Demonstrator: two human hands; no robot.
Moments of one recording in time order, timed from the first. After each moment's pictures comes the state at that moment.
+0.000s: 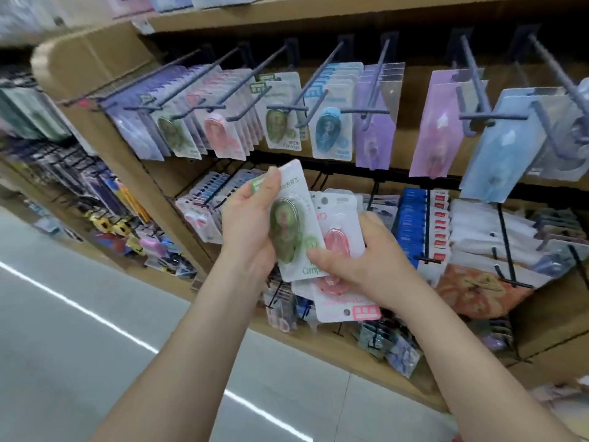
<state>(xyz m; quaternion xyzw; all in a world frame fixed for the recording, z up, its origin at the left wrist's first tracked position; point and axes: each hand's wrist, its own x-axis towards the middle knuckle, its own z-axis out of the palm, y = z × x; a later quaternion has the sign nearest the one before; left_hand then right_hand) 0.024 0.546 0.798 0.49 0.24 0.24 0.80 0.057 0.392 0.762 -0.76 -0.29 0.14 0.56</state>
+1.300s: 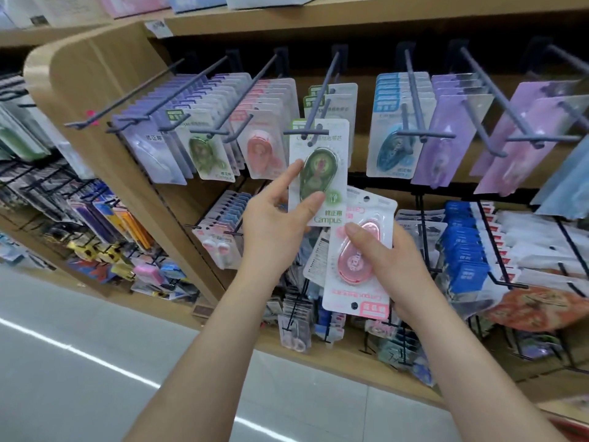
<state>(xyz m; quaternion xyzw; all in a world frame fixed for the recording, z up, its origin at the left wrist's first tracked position) 0.039 0.672 0.790 0.76 0.14 0.23 0.59 0.067 0.514 0.755 -0.65 -0.11 0.15 0.73</state>
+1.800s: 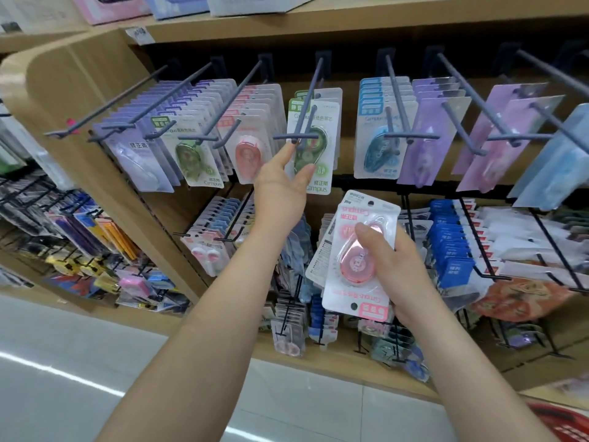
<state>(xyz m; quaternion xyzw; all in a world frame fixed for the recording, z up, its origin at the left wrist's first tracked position) 0.124 0.686 0.779 0.81 0.14 0.23 0.53 0.063 0.506 0.749 -0.67 -0.05 0.12 0.73</state>
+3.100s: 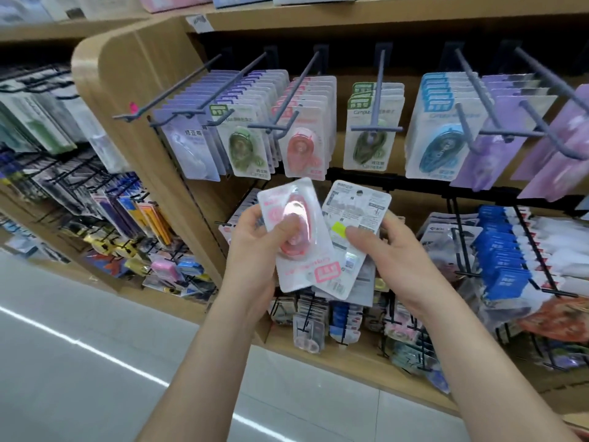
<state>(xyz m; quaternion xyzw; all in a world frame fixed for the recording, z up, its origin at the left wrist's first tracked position) -0.005 0.732 0.777 0.56 0.21 0.17 0.78 0.058 0.566 0.763 -0.67 -0.16 0.18 0.71</state>
